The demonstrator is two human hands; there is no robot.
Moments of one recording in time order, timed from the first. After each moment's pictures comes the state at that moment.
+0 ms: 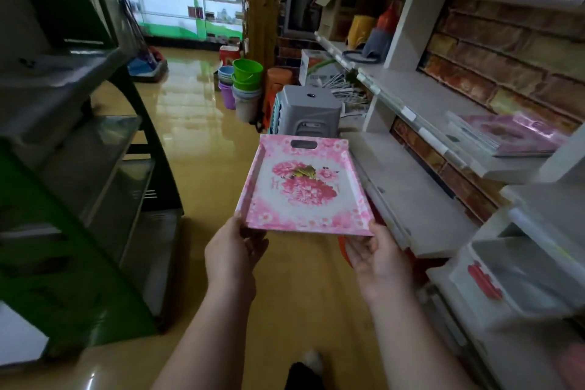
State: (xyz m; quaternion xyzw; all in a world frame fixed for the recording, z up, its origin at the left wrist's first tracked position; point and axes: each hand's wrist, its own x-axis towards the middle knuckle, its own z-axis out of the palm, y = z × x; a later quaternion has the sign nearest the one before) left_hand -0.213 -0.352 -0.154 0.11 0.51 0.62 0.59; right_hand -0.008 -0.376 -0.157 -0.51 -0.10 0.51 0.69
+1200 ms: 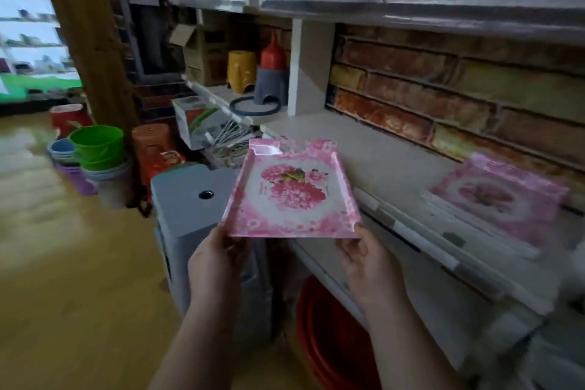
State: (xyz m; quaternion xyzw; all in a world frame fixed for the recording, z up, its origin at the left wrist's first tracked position) left_hand 0.024 0.268 -0.127 0.28 0.41 0.50 0.71; right_hand 0.204 0.137 -0.115 -0.46 -0.02 0.37 0.81
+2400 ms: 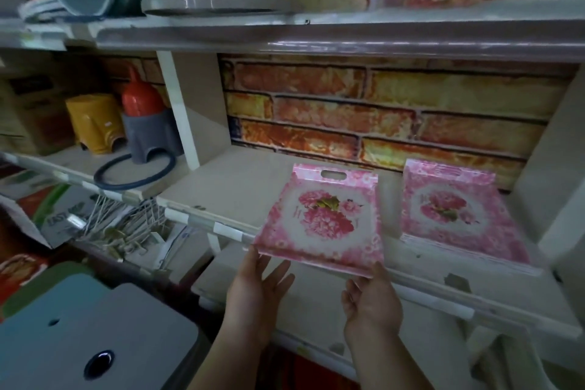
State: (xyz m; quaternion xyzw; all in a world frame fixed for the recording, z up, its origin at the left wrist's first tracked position) left_hand 0.260 0.437 -0.119 0.41 0.25 0.21 0.85; right_hand 0.338 0.291 -0.135 -0.42 0.31 0.07 0.85
